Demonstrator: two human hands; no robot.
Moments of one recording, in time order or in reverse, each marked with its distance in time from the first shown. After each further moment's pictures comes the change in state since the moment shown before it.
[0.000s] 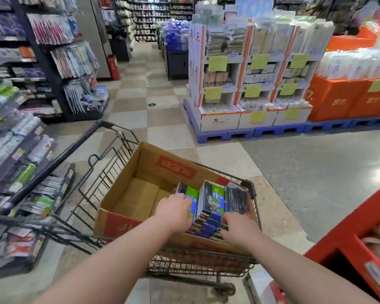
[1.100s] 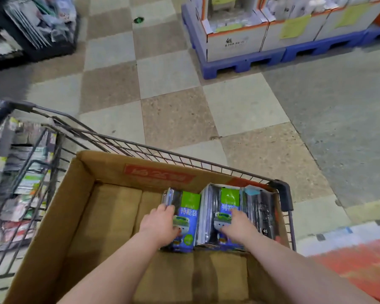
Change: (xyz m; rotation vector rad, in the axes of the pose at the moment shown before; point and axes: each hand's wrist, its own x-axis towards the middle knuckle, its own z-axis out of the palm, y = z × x) left_hand 0.249 -0.077 0.123 -0.124 -0.564 -0.279; right_hand 0.298 0.062 0.065 0.480 -0.437 0.298
